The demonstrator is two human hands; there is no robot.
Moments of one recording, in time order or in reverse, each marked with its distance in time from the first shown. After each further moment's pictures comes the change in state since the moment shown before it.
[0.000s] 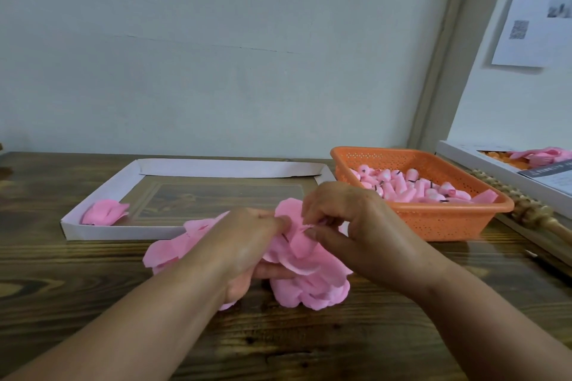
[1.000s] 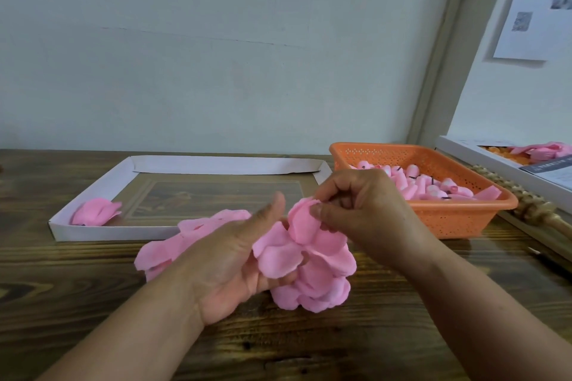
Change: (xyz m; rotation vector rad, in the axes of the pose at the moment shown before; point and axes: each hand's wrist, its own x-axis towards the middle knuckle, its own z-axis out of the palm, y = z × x) left_hand 0.002 -0.013 -0.016 -0.253 -0.342 -0.015; right_hand 0.011 0.011 -0.001 0.310 0.164 0.363
